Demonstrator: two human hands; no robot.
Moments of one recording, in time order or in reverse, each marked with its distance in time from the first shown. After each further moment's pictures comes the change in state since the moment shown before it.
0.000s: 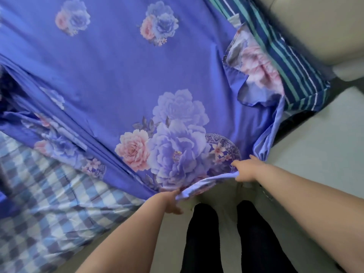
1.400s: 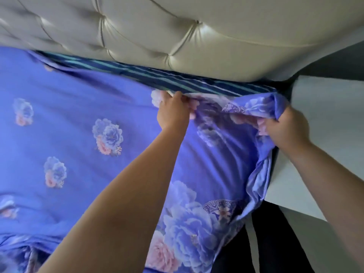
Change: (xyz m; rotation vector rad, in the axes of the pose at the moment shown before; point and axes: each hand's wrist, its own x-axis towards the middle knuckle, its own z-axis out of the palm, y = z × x) left_hand -0.011 0.312 -0.419 0.205 1.165 0.226; right_hand -0.039 0.193 -0.131 1.267 1.174 0.651
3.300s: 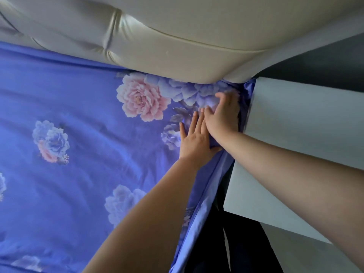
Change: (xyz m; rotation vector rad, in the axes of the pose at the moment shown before) left_hand -0.069 0.082 0.157 0.107 -0.335 0.473; right_hand 0.077 0.033 0.093 0.109 -0.036 0.142
